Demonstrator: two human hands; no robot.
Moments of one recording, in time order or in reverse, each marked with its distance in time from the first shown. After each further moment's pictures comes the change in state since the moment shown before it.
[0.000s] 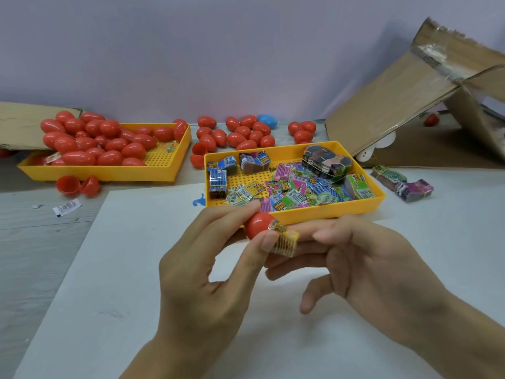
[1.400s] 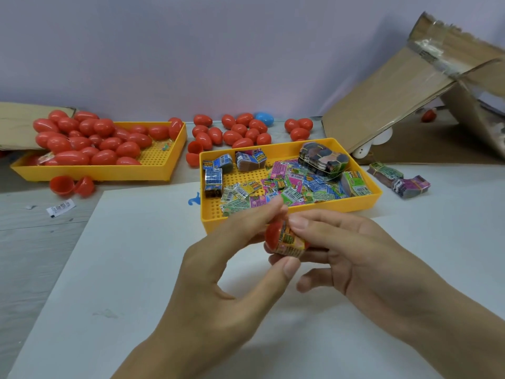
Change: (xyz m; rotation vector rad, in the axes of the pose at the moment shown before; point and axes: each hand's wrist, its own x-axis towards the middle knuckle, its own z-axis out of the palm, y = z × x) left_hand -0.004 -0.002 0.002 -0.194 -0.249 -0.139; right_hand 0.003 0.002 0.001 -0.016 0.160 -0.007
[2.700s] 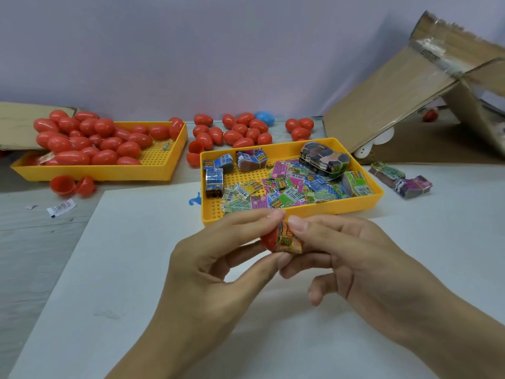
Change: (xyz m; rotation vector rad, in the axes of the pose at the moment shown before) left_hand 0.002 -0.002 -0.003 -0.207 0.045 -0.121; right_hand -0.002 0.003 0.001 -0.031 0.013 -0.033
